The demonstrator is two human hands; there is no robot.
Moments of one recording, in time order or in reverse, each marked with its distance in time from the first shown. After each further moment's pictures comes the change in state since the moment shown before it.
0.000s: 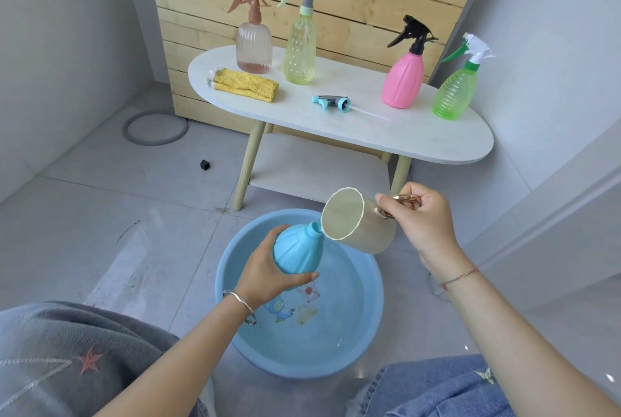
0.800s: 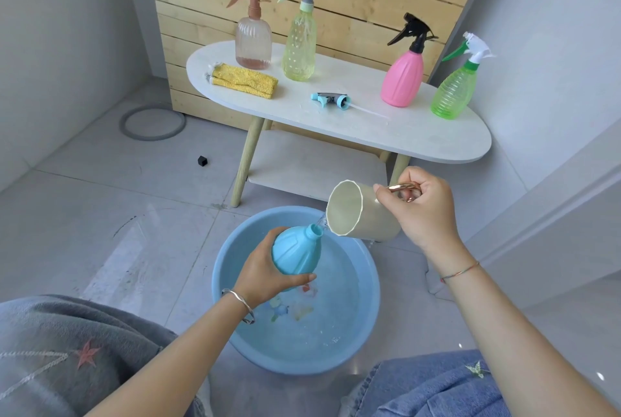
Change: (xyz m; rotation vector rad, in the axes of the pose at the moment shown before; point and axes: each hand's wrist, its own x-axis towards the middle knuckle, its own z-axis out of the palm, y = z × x) left_hand -0.002 -0.004 0.004 0.038 -0.009 0.014; right_hand 0.005 -0.011 -0.003 -0.194 0.007 -0.255
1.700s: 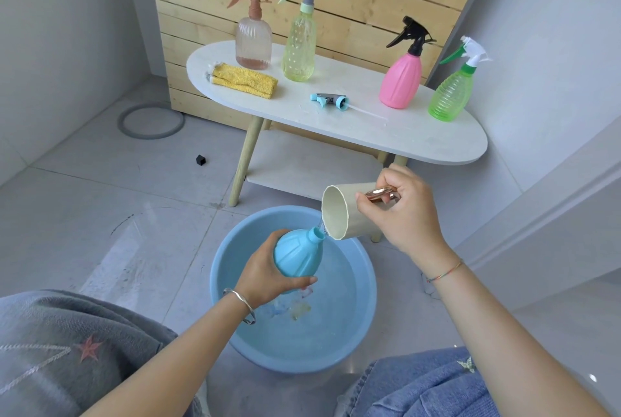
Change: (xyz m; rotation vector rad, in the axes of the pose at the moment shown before) left_hand -0.003 -0.001 0.005 0.012 -0.026 -0.018; right_hand -0.003 -0.007 0.010 -0.180 -0.075 -0.300
